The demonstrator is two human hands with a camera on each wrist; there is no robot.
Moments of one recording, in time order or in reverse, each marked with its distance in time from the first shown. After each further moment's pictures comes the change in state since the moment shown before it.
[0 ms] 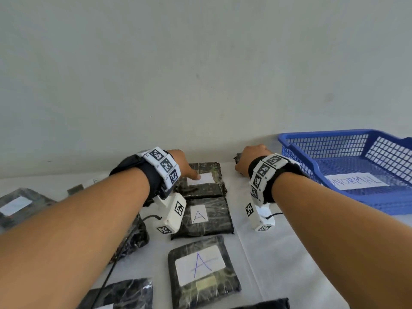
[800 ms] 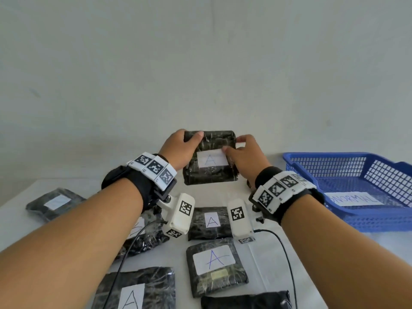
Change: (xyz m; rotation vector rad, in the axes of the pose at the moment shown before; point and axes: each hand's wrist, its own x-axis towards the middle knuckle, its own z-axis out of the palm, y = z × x) left_hand -0.077 -0.020 -0.042 -0.825 0.476 0.223; right_hand -0.092 -0.028 -0.050 1.261 0.152 -0.280
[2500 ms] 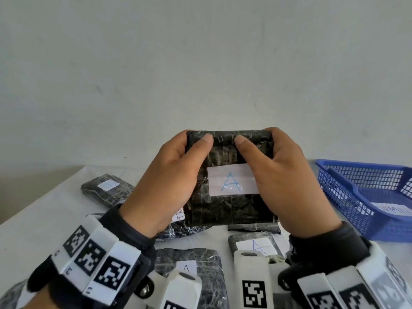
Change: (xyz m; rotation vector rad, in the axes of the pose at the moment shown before) left_hand -0.169 -0.009 -0.090 -0.492 0.042 0.224; right_hand -0.159 -0.074 0.045 0.074 0.032 -0.356
